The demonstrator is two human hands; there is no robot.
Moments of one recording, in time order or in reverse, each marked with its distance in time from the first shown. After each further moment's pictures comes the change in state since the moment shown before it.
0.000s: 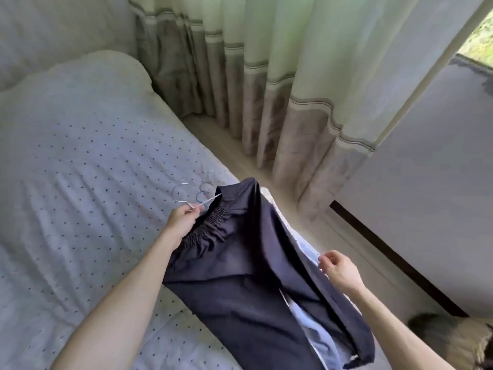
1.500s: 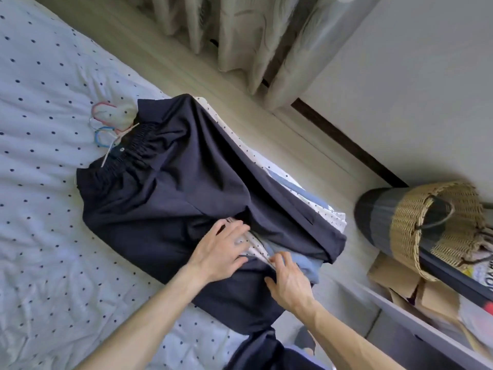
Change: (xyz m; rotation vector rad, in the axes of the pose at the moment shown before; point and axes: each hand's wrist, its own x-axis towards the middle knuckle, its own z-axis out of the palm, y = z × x) left_hand -0.042 -0.172 0.186 0.963 -0.752 1.201; right_hand -0.037 0.124 0.171 -0.467 -0.272 0.042
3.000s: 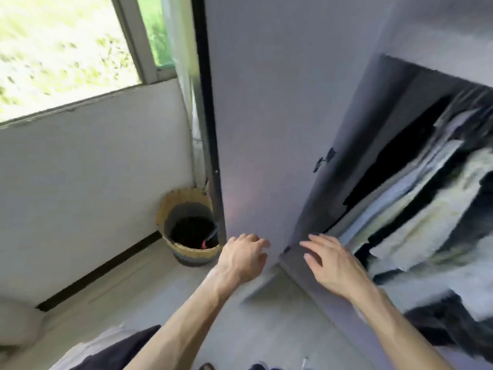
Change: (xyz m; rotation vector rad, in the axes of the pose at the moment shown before) left_hand 0.182 0.785 -0.003 0.304 -0.382 0.837; right_hand -0.587 0.467 0.083 0.647 0.899 0.855
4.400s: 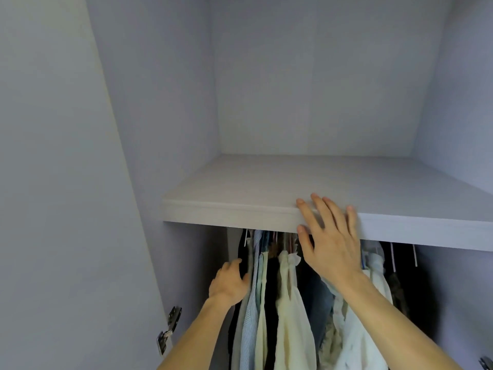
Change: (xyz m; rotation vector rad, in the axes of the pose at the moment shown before) left_hand 0.315 0.287 -0.125 -0.297 0.040 0.318; right_hand -0.004 0.221 -0.301 -0.667 1.170 0.454
